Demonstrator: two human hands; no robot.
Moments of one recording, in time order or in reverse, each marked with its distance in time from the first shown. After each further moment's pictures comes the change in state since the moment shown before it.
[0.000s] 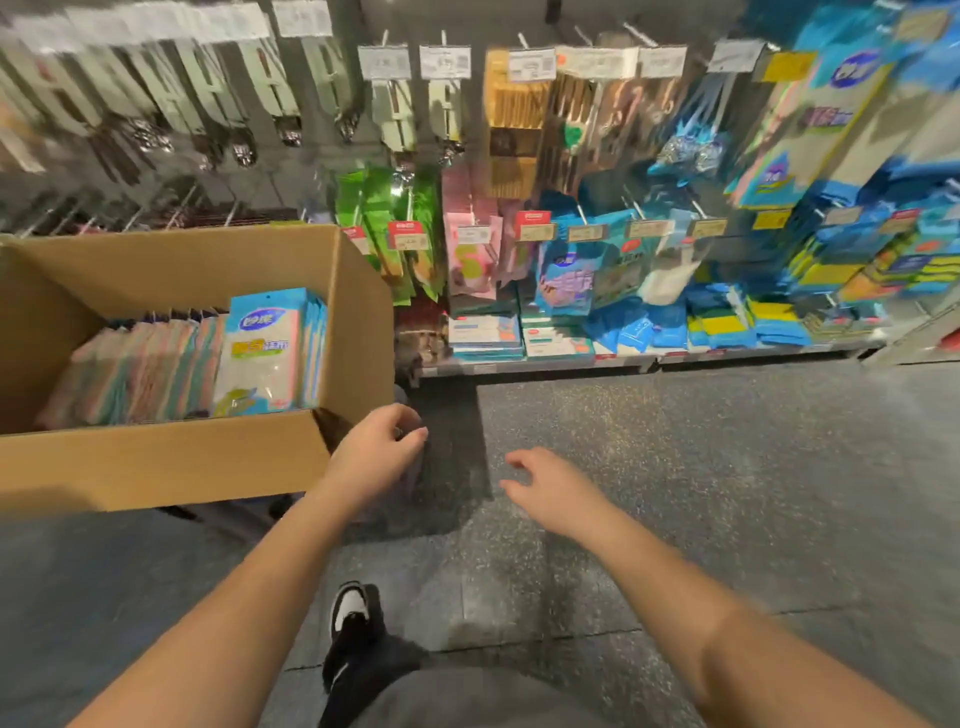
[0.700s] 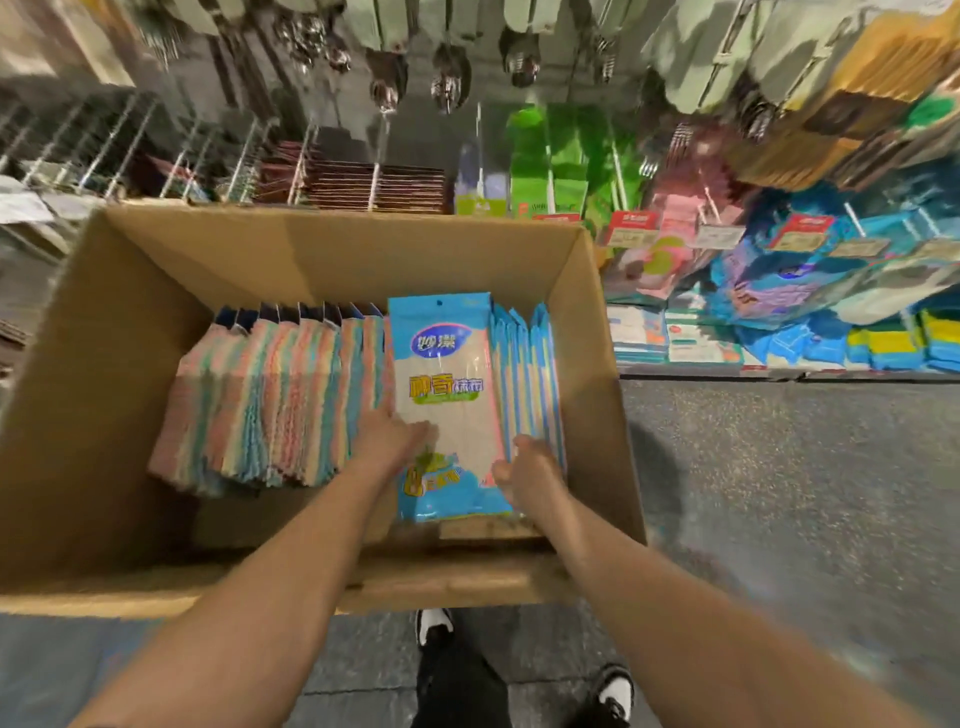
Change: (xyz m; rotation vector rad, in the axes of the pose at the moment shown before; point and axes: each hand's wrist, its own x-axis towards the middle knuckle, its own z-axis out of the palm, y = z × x) left_hand 0.261 -0.338 -0.191 -0.444 -0.051 -0.584; right_hand 0.373 -0.308 0.192 0.246 -0.034 0.443
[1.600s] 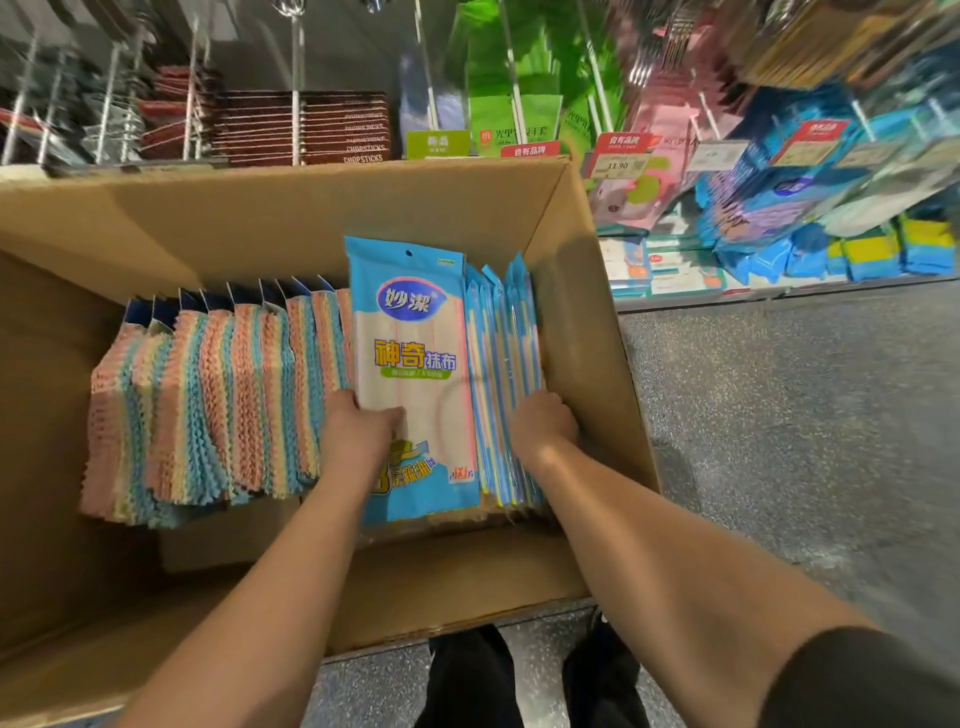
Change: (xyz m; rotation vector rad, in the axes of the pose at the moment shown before) left_hand 0.051 -0.013 0.007 -0.052 0.075 -0.007; right_hand 0.093 0.001 0.004 -0.422 0.170 0.273
